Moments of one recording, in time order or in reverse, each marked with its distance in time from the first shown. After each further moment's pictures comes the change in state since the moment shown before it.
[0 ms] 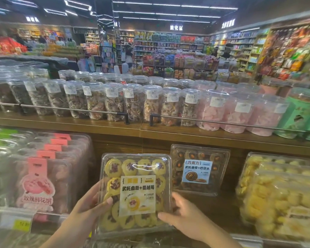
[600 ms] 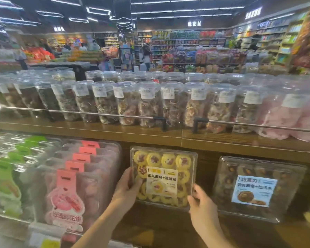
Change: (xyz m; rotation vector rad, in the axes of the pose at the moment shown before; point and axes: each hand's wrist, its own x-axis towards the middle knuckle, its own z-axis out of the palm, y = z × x) left_hand 0.137 -0.020 -0.082 0.516 0.338 0.153; right_hand 0.134 -0.028 0.066 0.122 0.593 0.005
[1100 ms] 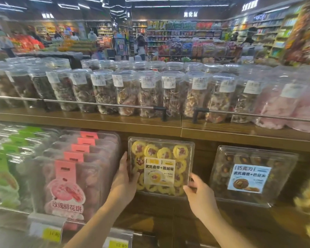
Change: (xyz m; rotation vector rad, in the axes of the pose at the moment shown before) left_hand -0.003 -0.002 -0.002 0.254 0.037 0.021; right_hand 0.000 -0.004 -0.004 -0.140 -0.070 -0.036
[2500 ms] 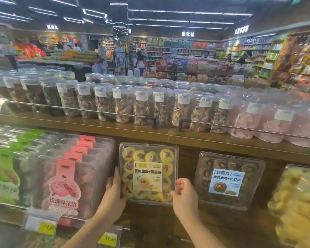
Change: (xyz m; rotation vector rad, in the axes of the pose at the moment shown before) left_hand -0.048 -0.002 0.000 0.274 -0.067 -0.035; right_hand -0.014 0.004 0.002 0.136 0.160 -0.035
